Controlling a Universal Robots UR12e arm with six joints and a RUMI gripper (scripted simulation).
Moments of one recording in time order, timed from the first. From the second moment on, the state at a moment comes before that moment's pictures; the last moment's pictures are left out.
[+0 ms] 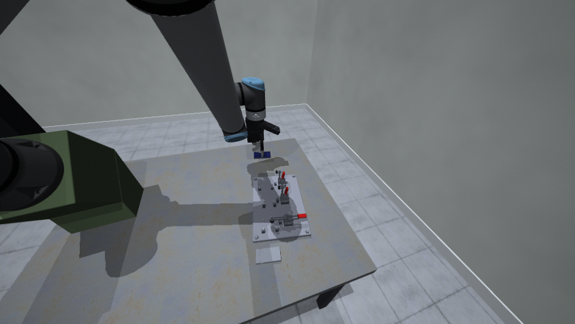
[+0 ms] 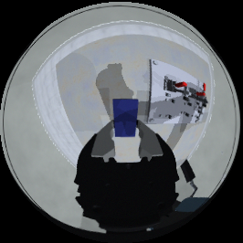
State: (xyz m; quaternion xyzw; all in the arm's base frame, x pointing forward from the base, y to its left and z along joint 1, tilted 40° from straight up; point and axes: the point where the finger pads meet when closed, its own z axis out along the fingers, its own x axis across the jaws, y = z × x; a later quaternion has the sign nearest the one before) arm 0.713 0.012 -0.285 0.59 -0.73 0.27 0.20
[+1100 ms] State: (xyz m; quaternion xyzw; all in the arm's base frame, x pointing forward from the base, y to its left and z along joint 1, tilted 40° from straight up) arm 0.707 -0.014 -0.267 0.59 -0.73 0.27 0.21
